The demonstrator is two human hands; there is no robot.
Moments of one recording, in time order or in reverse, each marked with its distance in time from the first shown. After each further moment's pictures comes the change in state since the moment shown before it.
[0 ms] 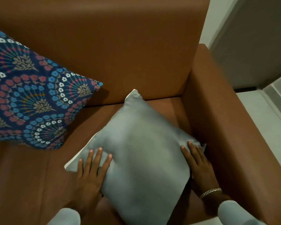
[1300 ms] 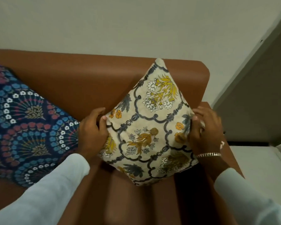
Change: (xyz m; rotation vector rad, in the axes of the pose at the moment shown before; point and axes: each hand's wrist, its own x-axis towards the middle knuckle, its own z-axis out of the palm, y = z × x) left_hand 0.235 -0.006 -0.190 -0.537 0.868 -0.327; right_hand 0.238 -0.048 -0.210 0.375 0.791 -0.116
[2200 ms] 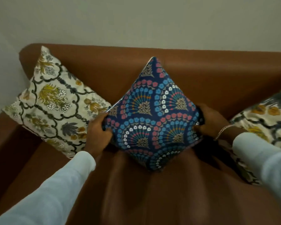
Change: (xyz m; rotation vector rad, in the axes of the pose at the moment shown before) left_hand 0.016 -0.301 -0.310 0.039 -0.160 -0.397; right_hand -0.068 -0.263 0.236 -0.088 -0.866 -0.072
